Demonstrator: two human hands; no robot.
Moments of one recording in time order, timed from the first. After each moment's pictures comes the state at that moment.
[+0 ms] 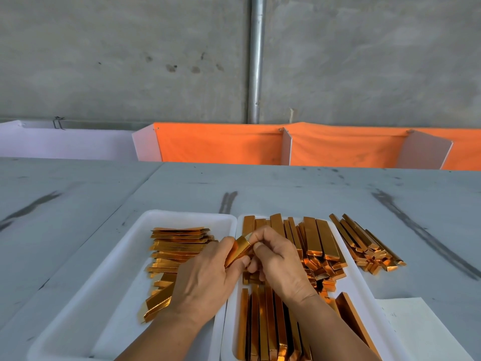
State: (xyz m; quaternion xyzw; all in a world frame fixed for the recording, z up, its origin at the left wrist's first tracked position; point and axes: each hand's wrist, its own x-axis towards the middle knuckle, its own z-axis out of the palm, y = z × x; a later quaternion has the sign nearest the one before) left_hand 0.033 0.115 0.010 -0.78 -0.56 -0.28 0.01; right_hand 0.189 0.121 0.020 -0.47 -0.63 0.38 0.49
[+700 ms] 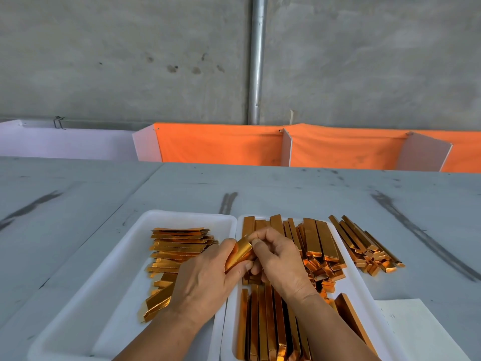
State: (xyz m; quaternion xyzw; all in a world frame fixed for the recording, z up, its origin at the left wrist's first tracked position) left_hand 0.031 0.116 0.008 -0.79 -0.54 -0.28 0.03; right_hand 0.189 0.123 0.018 -0.49 -0.60 0.38 0.50
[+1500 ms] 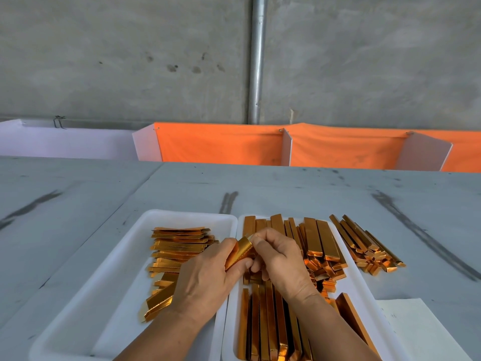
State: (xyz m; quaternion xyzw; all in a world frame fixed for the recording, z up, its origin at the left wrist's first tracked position) left_hand 0.031 0.117 0.008 -0.79 -0.55 -0.29 0.01; right_hand 0.190 0.123 0.018 -0.47 -0.61 0.39 0.51
